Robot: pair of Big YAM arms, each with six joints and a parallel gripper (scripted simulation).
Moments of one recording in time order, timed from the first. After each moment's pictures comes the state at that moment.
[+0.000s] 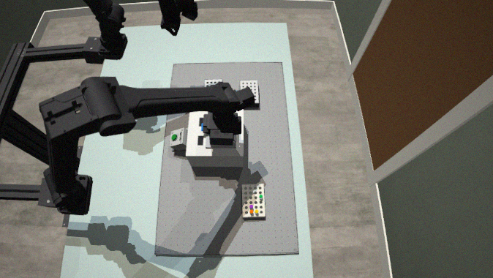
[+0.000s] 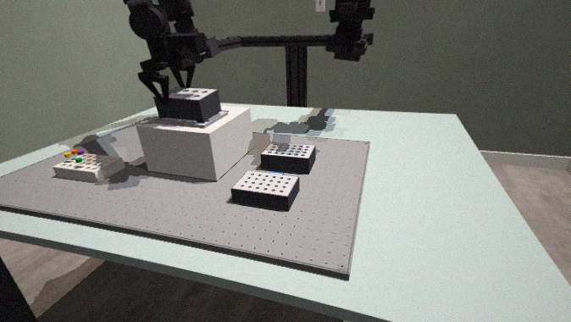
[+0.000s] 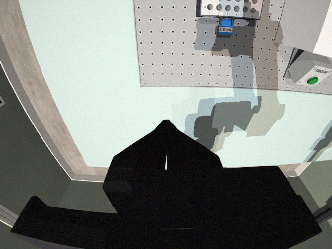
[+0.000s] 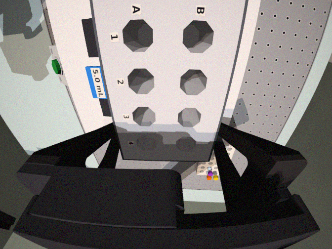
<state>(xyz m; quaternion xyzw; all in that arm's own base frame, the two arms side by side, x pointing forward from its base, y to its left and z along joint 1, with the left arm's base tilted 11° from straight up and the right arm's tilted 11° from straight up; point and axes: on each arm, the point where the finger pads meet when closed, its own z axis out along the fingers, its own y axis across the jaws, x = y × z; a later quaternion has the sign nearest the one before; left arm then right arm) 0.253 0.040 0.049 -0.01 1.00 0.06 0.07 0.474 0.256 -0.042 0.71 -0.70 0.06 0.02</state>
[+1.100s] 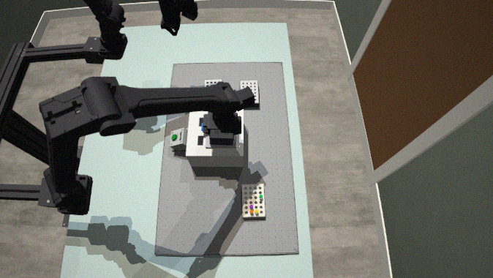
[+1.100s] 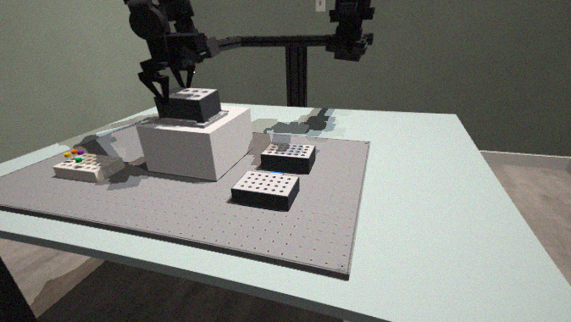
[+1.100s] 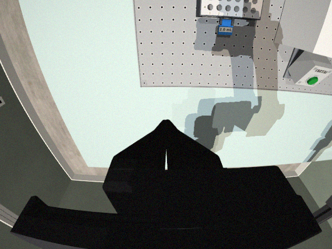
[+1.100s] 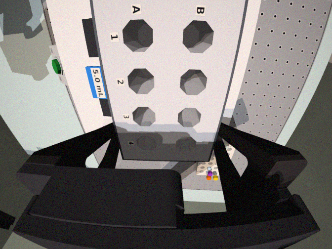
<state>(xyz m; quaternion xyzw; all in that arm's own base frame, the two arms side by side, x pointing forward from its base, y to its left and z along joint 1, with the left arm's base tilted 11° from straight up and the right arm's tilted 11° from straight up) 0.253 0.040 0.049 -0.01 1.00 0.06 0.07 0.474 0.256 -0.042 0.71 -0.70 0.06 0.02</state>
